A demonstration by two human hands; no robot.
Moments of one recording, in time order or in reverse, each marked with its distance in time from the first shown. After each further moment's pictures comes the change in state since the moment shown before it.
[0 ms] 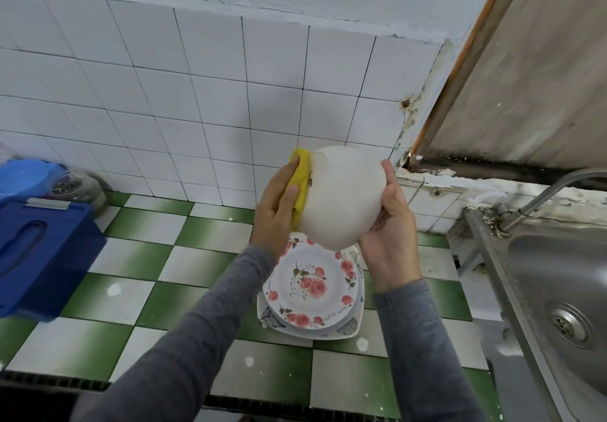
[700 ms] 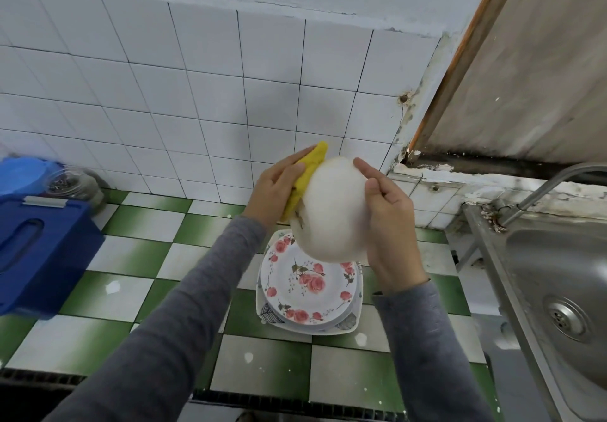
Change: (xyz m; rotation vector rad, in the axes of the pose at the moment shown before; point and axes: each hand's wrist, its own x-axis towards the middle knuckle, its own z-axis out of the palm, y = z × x) left_hand 0.025 0.044 -0.006 0.038 -0.202 -0.181; right_hand -0.010 -0.007 0.005 -0.593 -0.041 -0.165
